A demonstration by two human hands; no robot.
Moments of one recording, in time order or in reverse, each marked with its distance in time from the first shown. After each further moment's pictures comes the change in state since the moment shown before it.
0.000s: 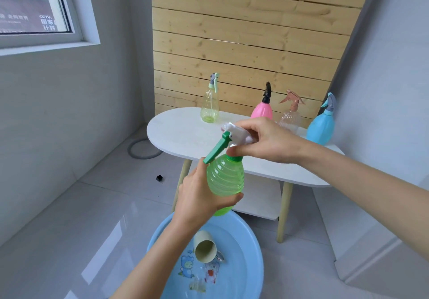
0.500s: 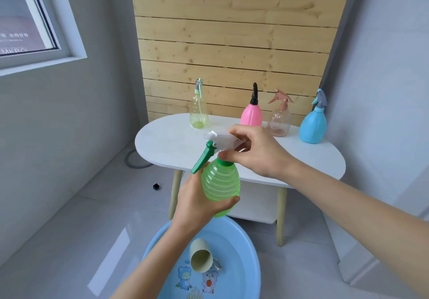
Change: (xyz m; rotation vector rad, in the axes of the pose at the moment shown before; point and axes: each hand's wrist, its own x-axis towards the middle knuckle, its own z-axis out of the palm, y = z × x) left_hand 0.019 0.015 0.033 -0.089 -0.020 0.053; right_hand -0.014 0.032 -0.009 0.138 0.249 -0.109
